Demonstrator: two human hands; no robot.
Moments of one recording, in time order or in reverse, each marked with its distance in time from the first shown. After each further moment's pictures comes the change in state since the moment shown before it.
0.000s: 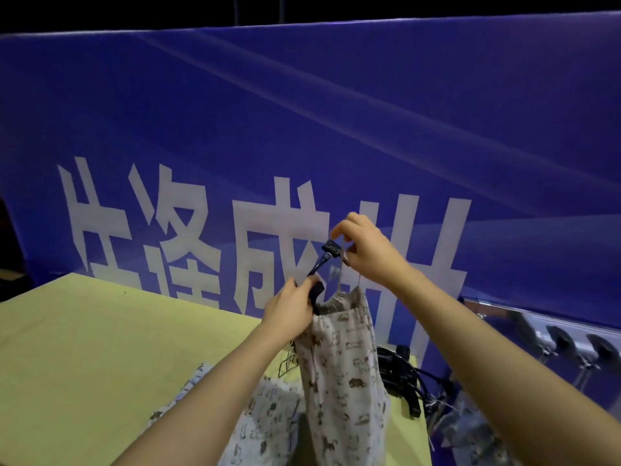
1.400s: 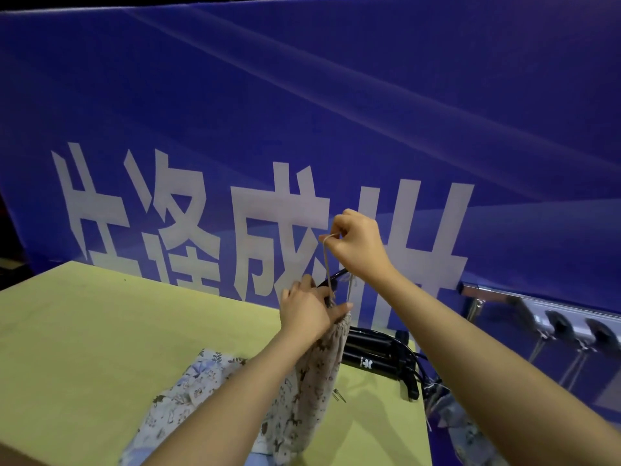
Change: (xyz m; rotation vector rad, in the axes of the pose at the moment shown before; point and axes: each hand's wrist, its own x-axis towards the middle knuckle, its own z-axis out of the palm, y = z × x) left_hand -0.014 0.026 0.022 -0.029 -0.016 -0.064; right_hand -0.008 -0.024 0.023 0.180 0.224 0.165
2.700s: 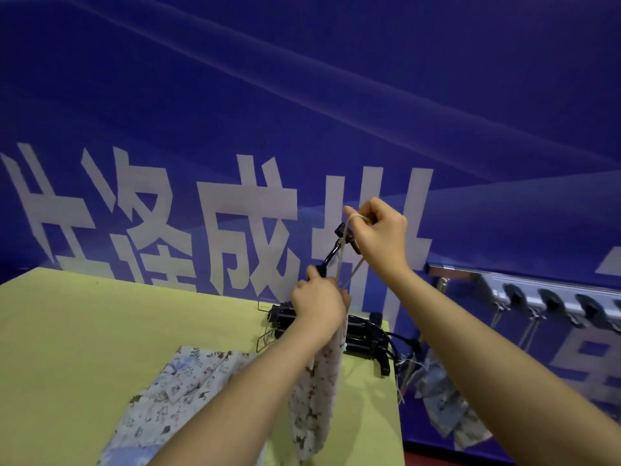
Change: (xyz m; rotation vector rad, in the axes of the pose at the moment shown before) left_hand -0.011 0.095 0.003 0.251 -0.141 -0.065; right_hand -0.031 0.043 -0.065 0.235 0.362 0.177
